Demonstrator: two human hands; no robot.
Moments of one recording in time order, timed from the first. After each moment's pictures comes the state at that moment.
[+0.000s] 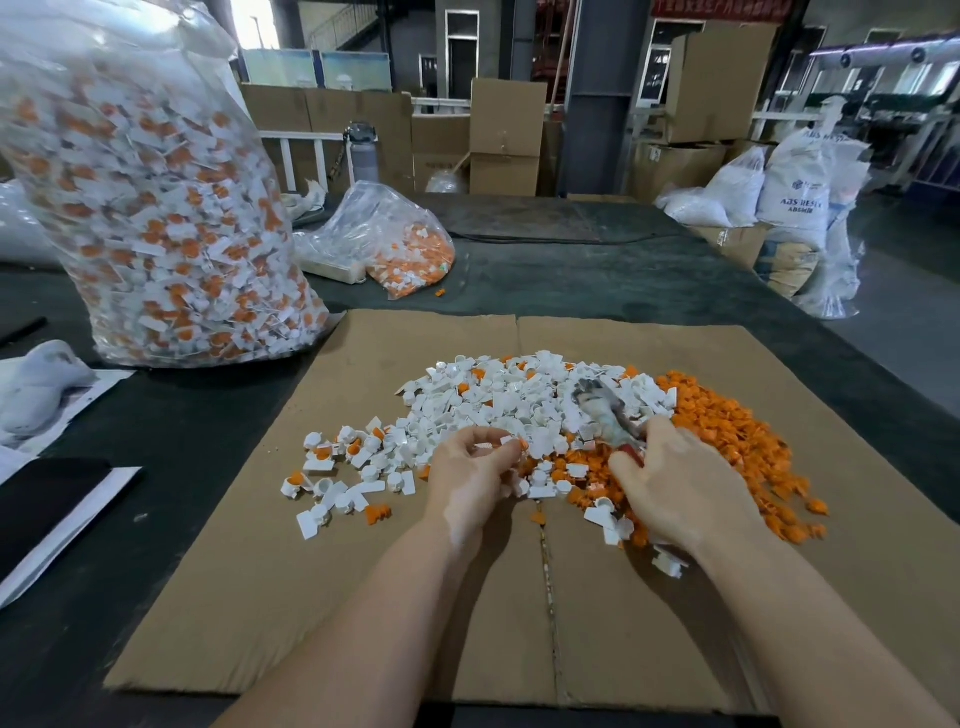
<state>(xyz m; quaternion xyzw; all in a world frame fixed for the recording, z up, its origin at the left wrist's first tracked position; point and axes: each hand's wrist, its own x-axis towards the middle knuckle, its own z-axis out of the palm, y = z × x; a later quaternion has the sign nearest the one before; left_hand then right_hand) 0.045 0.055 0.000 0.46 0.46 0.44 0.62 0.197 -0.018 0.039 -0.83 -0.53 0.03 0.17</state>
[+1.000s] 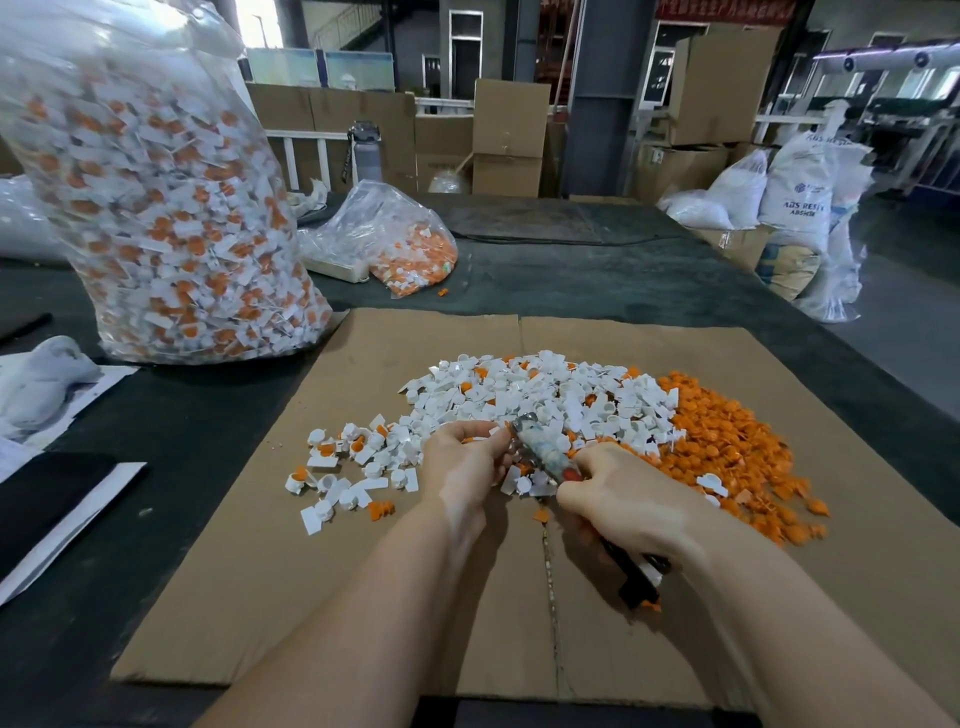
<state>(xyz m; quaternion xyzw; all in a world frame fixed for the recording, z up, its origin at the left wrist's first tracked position) 0.046 0.059 0.011 0.36 0.47 0.46 0.66 0.158 -0.020 0.064 -0.73 -0.58 0.34 0.17</state>
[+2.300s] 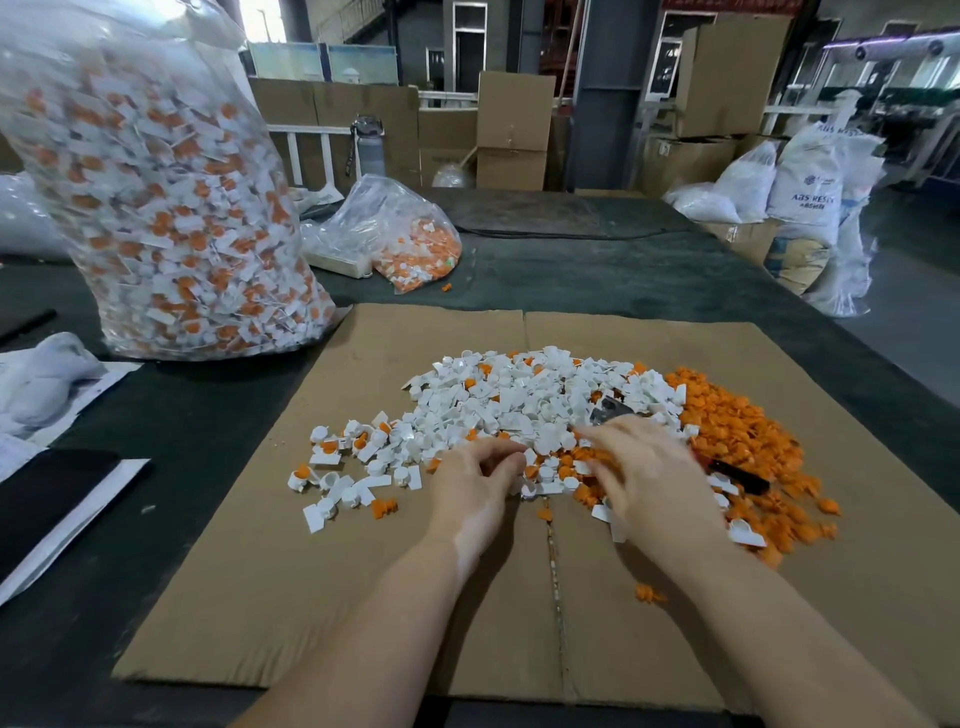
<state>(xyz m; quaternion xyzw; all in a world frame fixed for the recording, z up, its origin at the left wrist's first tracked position) 0.037 0.050 -0.014 0.63 0.48 0.40 0.46 0.190 -0.014 0.011 -0.69 -0.68 -0.11 0.25</state>
